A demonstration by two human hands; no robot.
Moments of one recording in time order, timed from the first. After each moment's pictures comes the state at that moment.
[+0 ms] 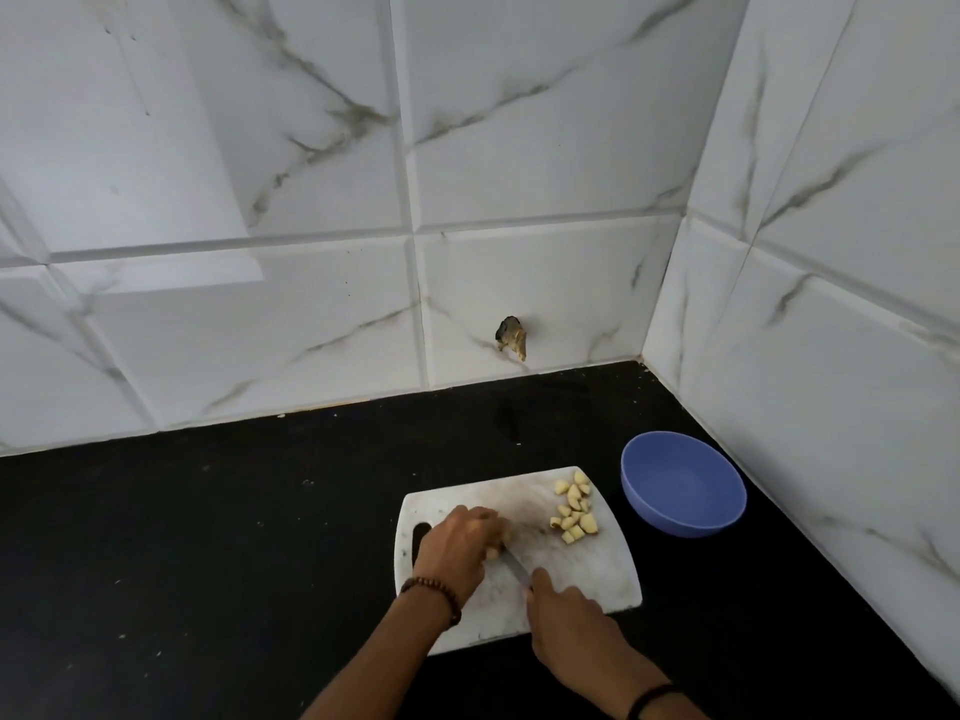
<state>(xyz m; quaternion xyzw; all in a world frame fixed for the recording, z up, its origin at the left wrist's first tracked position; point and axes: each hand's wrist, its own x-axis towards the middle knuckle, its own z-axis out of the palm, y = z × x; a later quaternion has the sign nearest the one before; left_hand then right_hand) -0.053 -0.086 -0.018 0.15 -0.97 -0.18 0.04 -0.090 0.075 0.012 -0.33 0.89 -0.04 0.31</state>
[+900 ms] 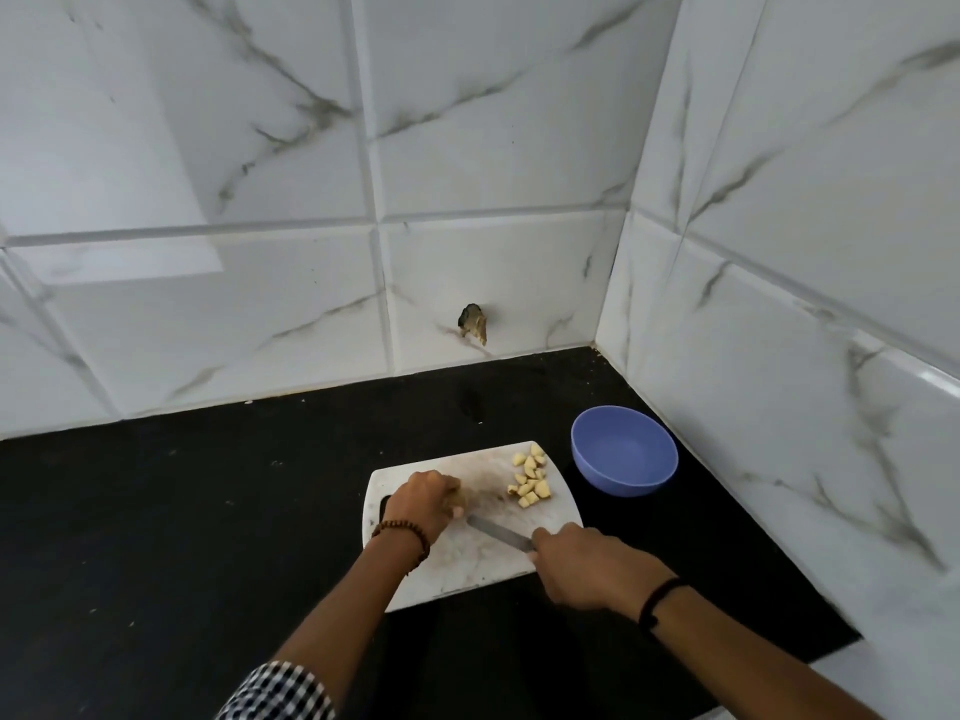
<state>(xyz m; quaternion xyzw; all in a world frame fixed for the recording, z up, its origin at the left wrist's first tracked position) -0.053 -0.079 -0.006 0.23 -0.95 -0.22 0.02 -0.108 0.122 0.054 -0.38 0.88 0.06 0.28</state>
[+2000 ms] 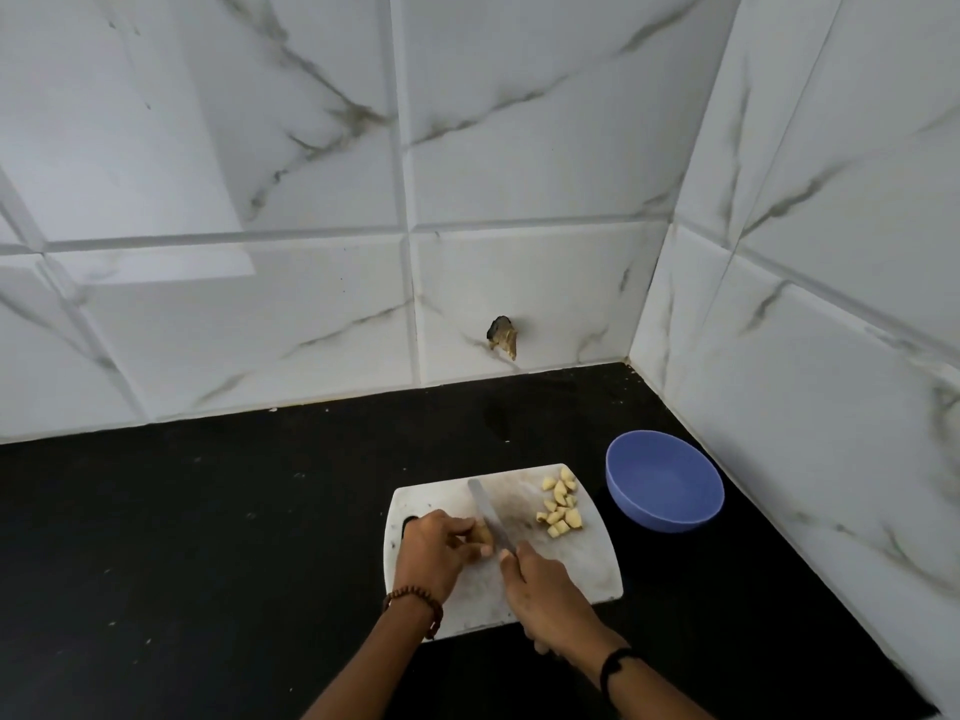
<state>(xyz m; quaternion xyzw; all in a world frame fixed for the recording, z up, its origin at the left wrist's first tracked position) -0.031 -0.069 -0.019 0.30 -0.87 -0.37 0.13 -0.090 0.067 0.012 -0.24 0.88 -0.27 0.32</state>
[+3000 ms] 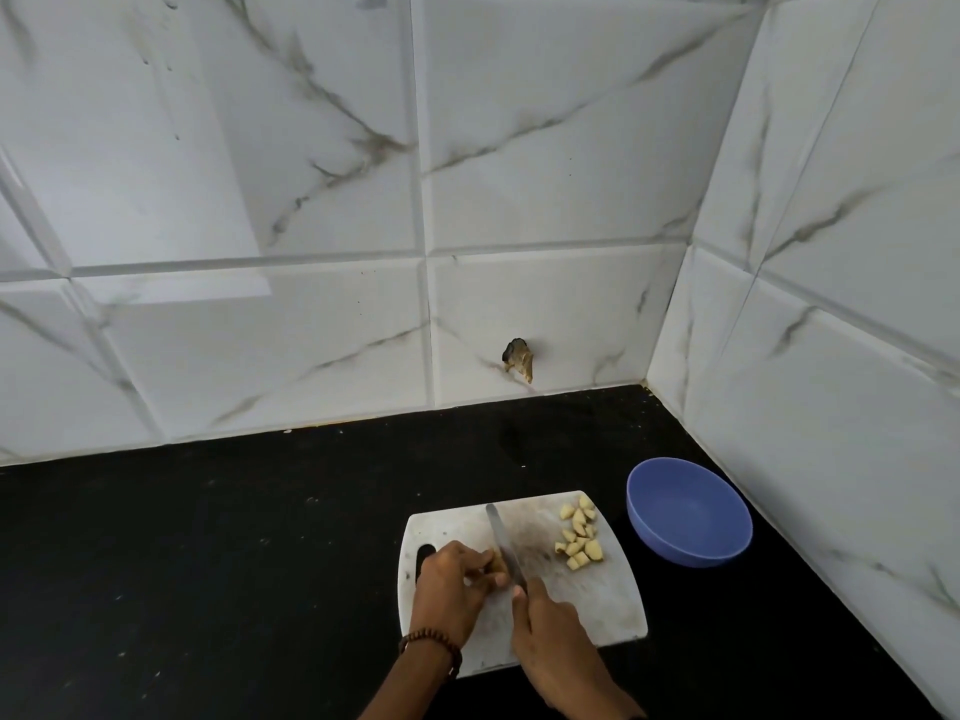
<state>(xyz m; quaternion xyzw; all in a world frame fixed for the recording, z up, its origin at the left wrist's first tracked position) -0.034 -0.069 -0.028 0.33 -0.83 -0.42 0.15 -0.085 0.052 -0.004 -0.25 0.89 -0.25 0.28</state>
